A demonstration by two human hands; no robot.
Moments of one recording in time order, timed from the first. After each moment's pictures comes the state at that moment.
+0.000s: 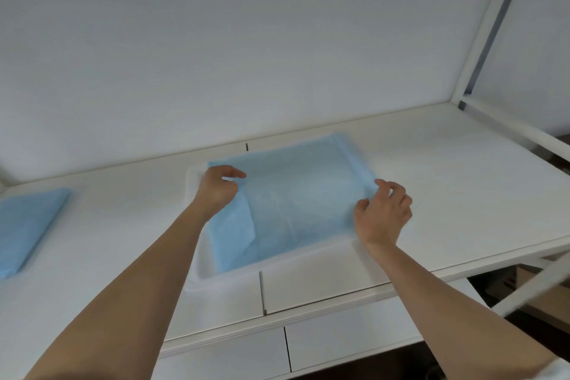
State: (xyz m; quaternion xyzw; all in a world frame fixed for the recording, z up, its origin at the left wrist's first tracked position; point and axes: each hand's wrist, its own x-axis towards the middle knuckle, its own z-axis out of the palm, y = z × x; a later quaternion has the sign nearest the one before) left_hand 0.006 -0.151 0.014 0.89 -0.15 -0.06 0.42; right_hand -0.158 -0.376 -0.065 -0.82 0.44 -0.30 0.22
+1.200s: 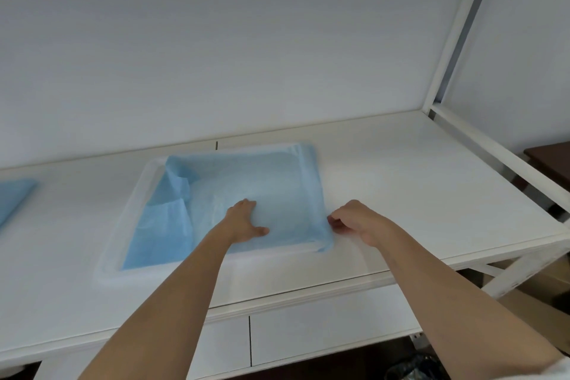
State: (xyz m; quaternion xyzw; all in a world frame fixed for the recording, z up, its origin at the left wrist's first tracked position) left_hand -0.080 -0.244 -0.036 0.94 -0.23 -0.21 0.17; right_hand -0.187 -0.471 -0.046 -0.69 0.36 0.08 0.62
